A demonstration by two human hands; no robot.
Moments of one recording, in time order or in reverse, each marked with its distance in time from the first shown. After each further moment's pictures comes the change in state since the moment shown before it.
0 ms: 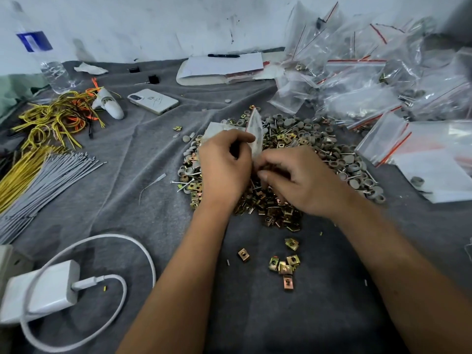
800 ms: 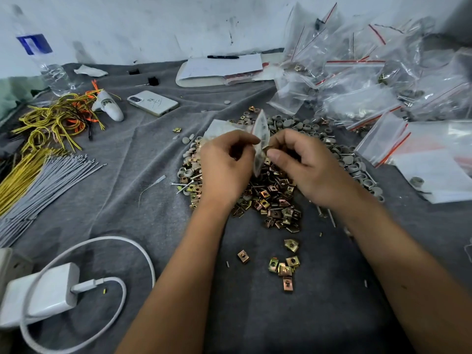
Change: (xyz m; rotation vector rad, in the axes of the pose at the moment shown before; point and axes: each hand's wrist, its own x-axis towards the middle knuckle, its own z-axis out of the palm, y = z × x) left_hand 0.002 -0.002 0.001 -0.062 -0.086 -0.029; right_hand 0.002 0.007 -0.007 0.159 0.167 0.120
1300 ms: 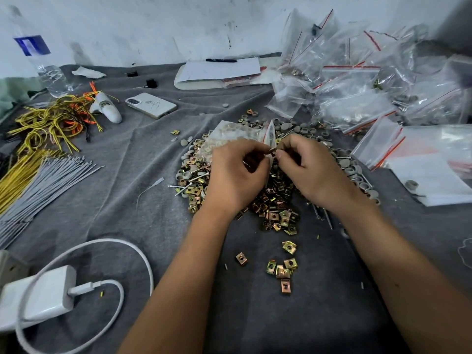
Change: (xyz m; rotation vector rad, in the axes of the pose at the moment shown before) left_hand -0.008 0.006 0.005 0.085 -0.109 0.193; right_hand 0.003 0.011 -0.001 -0.208 0.108 0.123
